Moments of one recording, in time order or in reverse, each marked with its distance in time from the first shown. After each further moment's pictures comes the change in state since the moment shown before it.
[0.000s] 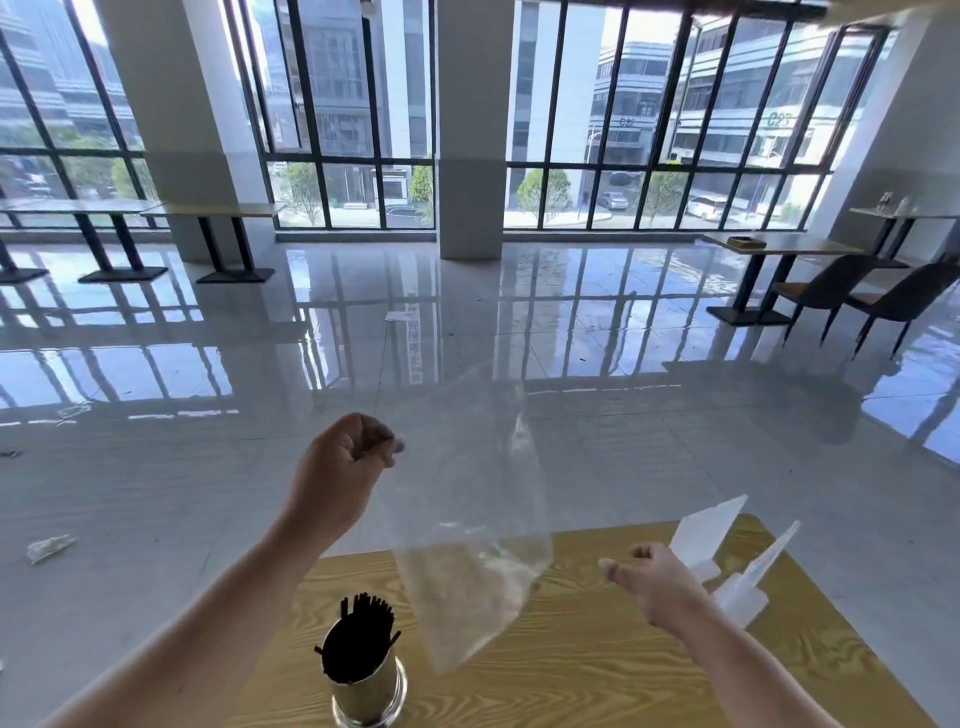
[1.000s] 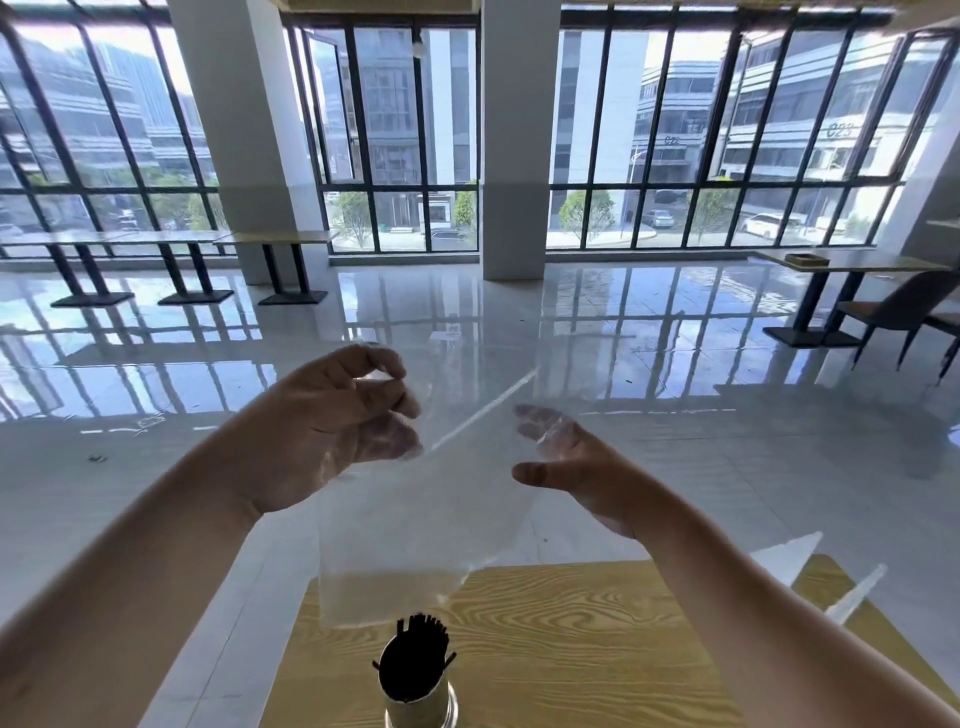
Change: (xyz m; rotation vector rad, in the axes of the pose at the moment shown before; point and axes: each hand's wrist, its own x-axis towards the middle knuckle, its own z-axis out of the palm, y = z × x) left_hand -0.001 0.121 -0.106 -0.601 -0.496 -0.075; right_hand -0.043 -0.212 0.047 0.302 -0.578 -0.627
